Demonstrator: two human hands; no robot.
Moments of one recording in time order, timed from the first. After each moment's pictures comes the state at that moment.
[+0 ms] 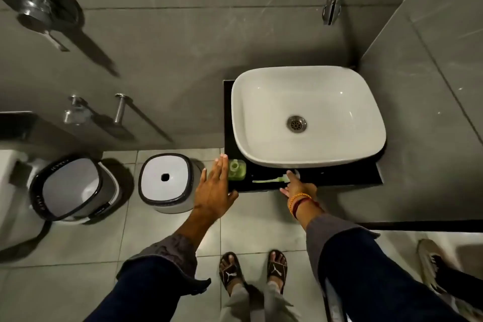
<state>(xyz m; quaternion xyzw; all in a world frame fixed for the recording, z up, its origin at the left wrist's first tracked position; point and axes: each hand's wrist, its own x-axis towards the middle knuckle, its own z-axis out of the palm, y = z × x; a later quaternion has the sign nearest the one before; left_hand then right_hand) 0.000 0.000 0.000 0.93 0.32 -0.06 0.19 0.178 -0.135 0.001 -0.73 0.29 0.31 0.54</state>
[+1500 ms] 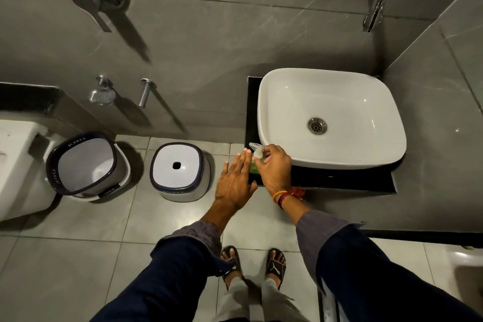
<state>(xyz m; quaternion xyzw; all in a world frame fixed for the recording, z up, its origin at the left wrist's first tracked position) -0.007 -0.005 -0.002 0.91 0.33 -0.04 0.23 0.104 -0.057 0.044 -0.87 -0.30 0.13 0.37</state>
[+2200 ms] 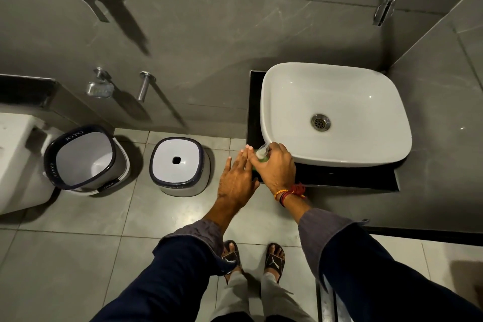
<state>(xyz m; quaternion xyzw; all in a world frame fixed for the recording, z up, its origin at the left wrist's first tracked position) -0.007 -0.006 -0.004 0.92 0.32 -0.03 0.21 0.099 -0.052 0.042 -0.91 -0.30 0.09 0.26</state>
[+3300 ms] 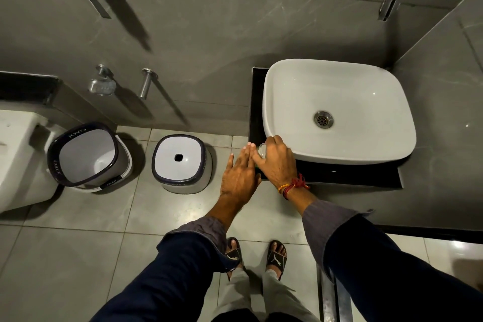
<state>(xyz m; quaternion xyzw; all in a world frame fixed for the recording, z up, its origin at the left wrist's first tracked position) -0.006 -0.007 -0.003 0.93 0.32 -0.05 0.18 0.105 -0.047 0.059 -0.88 -0.44 0.08 0.16</state>
